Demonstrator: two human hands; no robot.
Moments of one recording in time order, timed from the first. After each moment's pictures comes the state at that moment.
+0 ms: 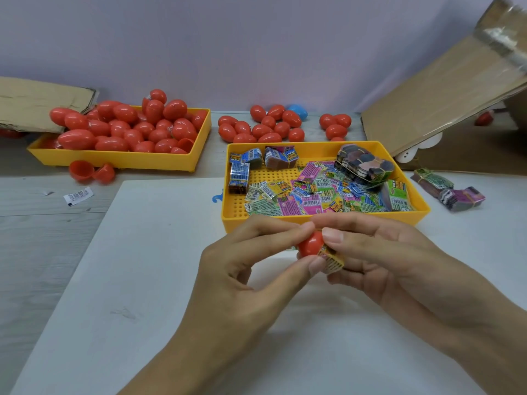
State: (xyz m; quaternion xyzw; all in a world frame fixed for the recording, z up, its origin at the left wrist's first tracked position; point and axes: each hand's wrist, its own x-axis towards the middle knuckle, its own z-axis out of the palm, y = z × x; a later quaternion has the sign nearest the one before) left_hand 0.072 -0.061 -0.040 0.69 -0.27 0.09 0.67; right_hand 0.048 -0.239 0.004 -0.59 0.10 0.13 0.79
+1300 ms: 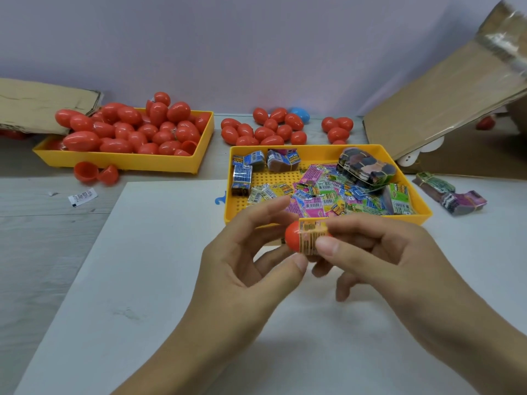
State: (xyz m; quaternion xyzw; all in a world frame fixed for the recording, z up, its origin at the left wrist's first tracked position) left_hand 0.070 -0.058 -0.034 0.60 -0.18 -0.03 0.78; right_hand 0.041 -0.233 0.002 -0.72 -0.02 0.01 0.69
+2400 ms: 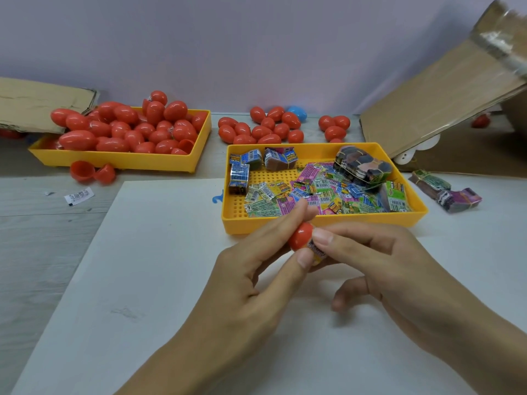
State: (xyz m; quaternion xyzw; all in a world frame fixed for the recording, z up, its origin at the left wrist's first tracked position) left_hand 0.068 -0.059 -0.035 0.71 -0.29 -0.02 0.64; right_hand 0.042 -0.231 0.003 -0.71 0.03 0.09 0.70
